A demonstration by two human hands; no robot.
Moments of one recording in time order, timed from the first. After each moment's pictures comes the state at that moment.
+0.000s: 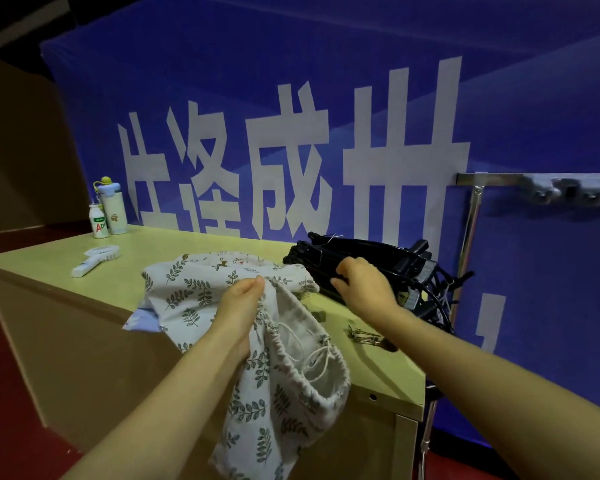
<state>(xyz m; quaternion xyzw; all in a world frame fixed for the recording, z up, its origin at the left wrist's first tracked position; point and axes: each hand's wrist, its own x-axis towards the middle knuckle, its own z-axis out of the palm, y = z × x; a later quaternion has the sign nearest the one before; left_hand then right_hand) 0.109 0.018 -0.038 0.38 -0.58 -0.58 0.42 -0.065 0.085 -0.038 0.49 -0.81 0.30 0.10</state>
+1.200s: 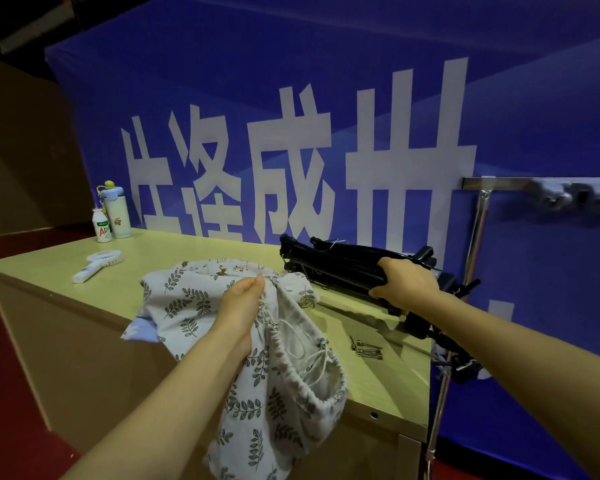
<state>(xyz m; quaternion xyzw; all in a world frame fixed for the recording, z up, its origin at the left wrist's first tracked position) 0.094 0.002 -0.030 0.40 -0.57 -0.59 0.42 -0.132 0.097 -0.018 0.48 -0.86 0.15 0.10</state>
